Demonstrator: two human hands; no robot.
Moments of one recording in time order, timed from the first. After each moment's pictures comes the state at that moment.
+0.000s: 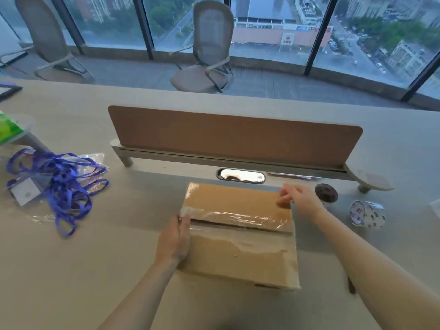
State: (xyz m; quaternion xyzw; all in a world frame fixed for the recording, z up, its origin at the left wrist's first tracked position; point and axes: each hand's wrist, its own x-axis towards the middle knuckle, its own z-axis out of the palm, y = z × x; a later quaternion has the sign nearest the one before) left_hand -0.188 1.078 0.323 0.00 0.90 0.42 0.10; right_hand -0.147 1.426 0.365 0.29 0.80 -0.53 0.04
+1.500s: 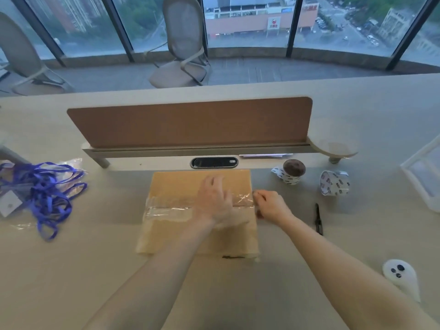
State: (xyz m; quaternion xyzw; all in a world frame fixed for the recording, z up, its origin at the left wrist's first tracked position) left_hand -0.154 1.255 0.353 0.25 0.93 0.27 0.04; right_hand -0.075 1.425 0.324 0.29 0.83 -0.48 0.06
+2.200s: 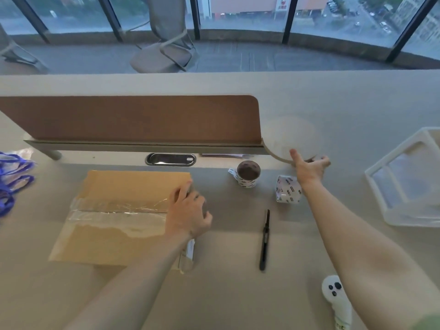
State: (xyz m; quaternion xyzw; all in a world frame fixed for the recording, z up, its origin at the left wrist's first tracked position) left_hand -0.108 1.368 0.308 0.30 0.95 0.00 0.02; right_hand -0.067 1.700 0.315 0.51 0.65 -0.54 -0.19
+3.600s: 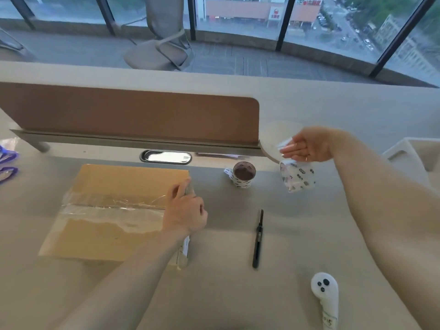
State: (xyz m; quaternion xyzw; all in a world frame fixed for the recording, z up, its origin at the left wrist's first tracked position) left_hand -0.111 1.366 0.306 0.30 0.95 -0.01 0.03; right_hand -0.100 1.721 0.454 0.42 0.65 -0.60 0.21
